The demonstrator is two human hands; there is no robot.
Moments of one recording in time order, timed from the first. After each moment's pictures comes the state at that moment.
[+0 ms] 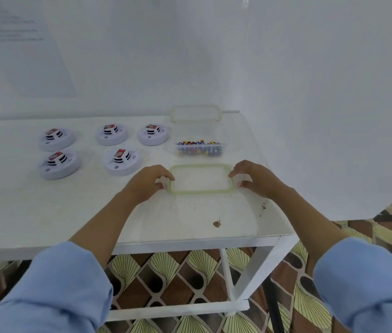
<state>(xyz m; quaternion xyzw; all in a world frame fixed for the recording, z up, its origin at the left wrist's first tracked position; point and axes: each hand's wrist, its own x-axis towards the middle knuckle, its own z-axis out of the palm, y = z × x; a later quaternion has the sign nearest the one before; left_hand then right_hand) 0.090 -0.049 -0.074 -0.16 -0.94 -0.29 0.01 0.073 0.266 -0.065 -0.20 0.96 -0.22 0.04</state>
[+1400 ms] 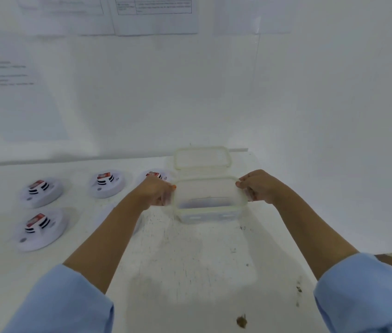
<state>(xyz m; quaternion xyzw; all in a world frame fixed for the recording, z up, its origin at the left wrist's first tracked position) -0.037 -0.038 -0.011 0.15 -0.77 -0.60 -0.12 -0.044 0.216 -0.002 0.11 0.80 -0.57 0.14</state>
